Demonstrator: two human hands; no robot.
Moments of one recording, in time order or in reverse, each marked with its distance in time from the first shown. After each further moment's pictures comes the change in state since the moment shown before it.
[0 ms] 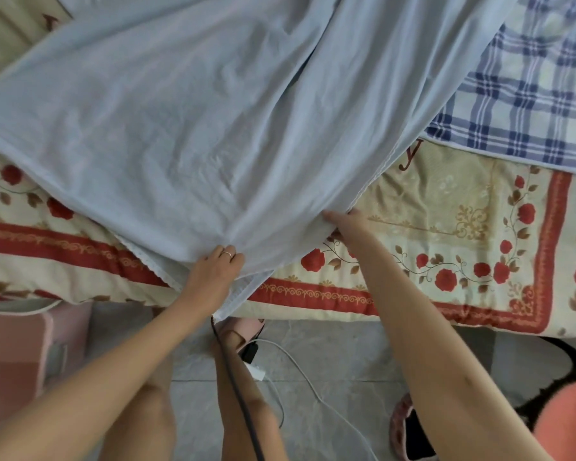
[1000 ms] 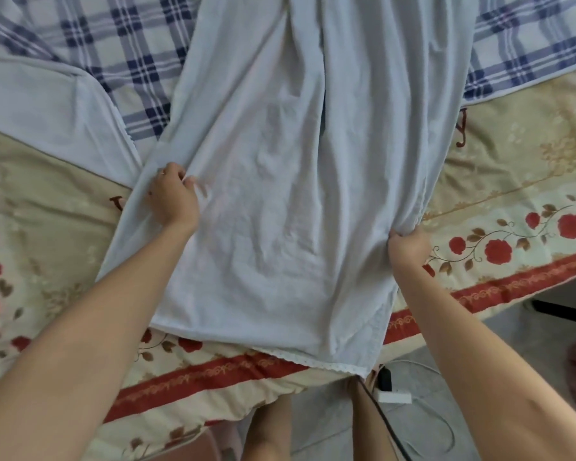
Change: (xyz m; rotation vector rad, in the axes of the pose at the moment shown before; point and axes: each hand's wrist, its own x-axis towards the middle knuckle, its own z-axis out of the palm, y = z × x) left_hand 0.205 -0.263 -0.122 -0.170 0.346 -0.497; right_hand -0.007 -0.003 0.109 0.166 0.728 0.124
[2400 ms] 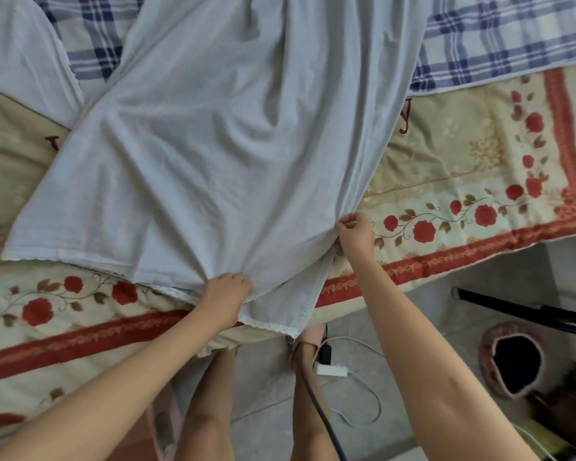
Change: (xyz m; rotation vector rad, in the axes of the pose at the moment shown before) left_hand -0.269 0.030 0.023 0.510 -0.824 0.747; right_hand 0.005 0.039 -0.040 -0.086 -0.276 -0.191
